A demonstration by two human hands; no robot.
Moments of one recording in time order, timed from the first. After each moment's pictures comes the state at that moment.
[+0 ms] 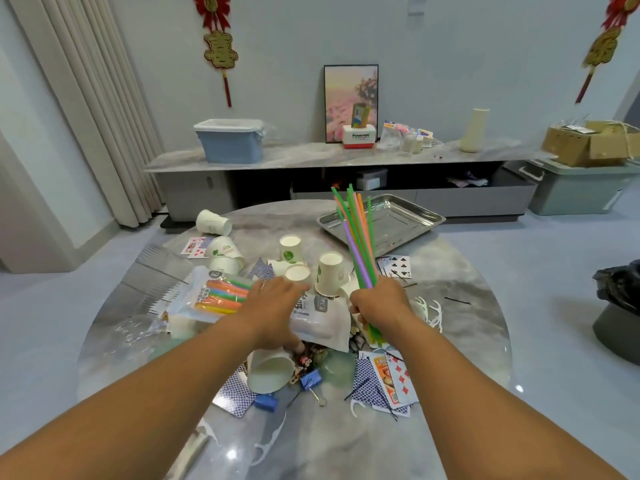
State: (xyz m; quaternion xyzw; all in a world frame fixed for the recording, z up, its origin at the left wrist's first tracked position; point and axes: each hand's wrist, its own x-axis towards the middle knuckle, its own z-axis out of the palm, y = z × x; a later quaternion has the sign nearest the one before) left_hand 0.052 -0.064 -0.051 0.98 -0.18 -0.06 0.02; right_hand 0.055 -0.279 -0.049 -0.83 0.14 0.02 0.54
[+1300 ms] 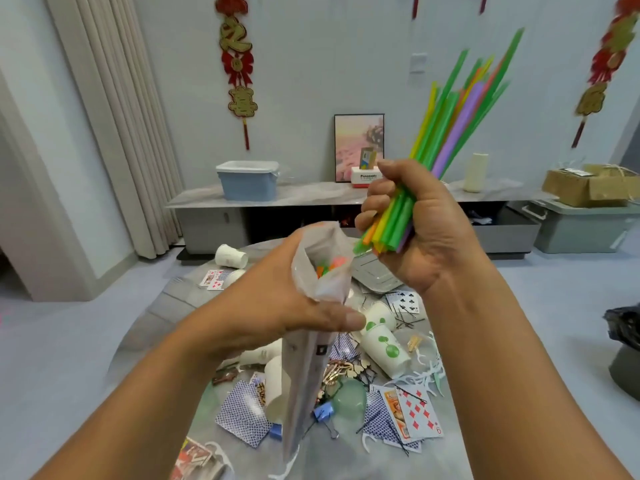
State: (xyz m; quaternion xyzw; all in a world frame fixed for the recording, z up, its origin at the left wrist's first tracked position) left_hand -0.061 -0.076 0.118 0.80 -0.26 0.02 0.54; right_hand -0.029 -0.257 0.176 -0.36 -0.11 0.09 0.92
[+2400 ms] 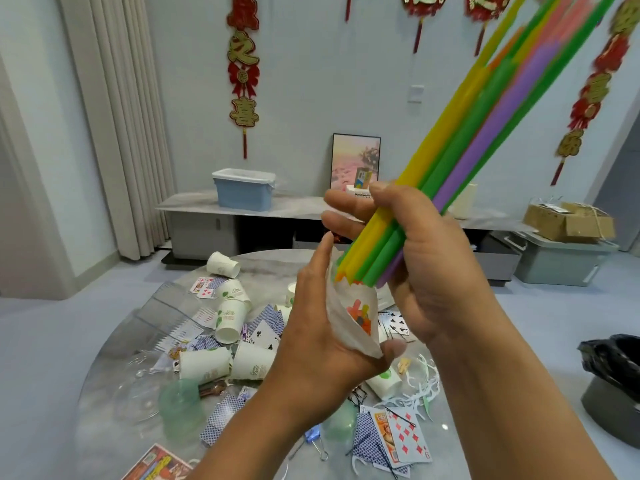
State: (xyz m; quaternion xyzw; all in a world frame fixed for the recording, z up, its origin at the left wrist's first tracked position) left_hand -0.074 -0.121 0.067 0.73 -0.23 0.24 0.60; right_hand -0.075 -0.228 0.183 -0.54 -0.19 -0.05 0.82
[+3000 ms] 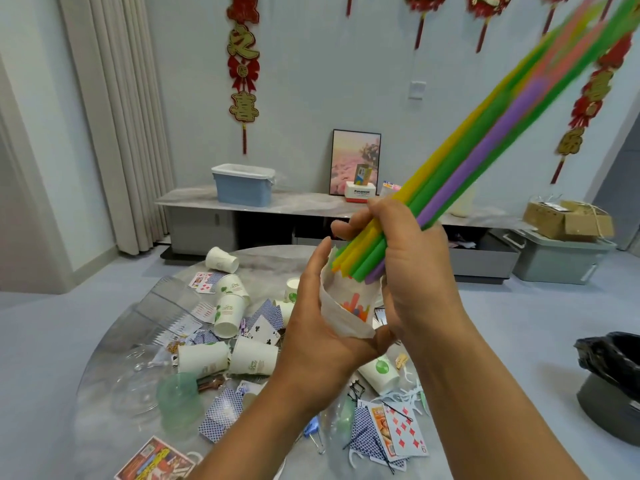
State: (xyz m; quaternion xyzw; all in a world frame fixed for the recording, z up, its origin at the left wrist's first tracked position) left_hand -0.063 -0.131 0.056 0.64 -0.23 0.18 0.71; right_hand -0.056 -0.225 0.157 -0.56 -0.12 -0.15 0.80
